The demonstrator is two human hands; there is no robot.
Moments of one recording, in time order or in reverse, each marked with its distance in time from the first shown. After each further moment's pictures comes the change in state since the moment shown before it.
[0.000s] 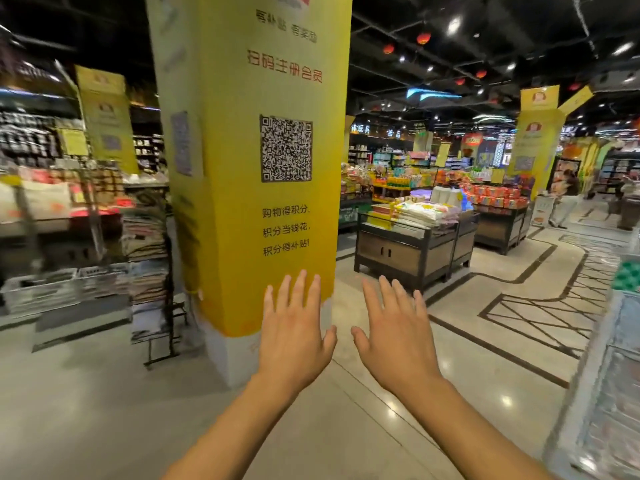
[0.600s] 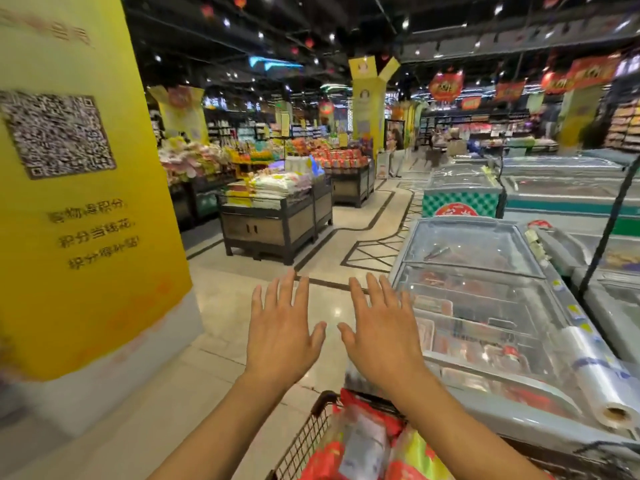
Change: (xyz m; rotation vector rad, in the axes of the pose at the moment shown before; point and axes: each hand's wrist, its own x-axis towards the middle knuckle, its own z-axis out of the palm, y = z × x) left_hand -0.035 0.392 0.070 -0.125 -0.098 0.371; right_hand -0.199 0.343 -0.058 -0.149 -0.026 0.416
